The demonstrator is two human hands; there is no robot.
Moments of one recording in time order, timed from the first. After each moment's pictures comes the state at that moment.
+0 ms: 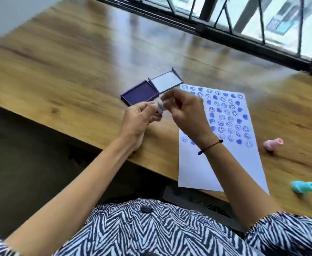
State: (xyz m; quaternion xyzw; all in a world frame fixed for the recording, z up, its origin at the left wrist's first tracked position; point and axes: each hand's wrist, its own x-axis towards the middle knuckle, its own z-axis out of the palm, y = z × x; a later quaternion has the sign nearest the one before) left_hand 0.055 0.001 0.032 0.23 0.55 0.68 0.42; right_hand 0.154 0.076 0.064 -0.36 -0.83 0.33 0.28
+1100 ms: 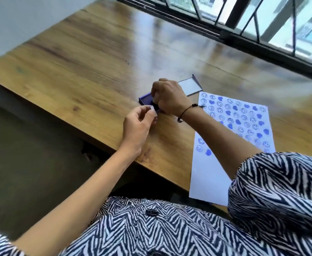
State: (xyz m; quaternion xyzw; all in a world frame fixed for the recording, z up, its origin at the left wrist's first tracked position) left_hand 0.030 -0.018 0.007 0.20 0.64 0.69 0.28; right_hand 0.059 0.109 0.051 -0.23 -0.94 0.21 0.10
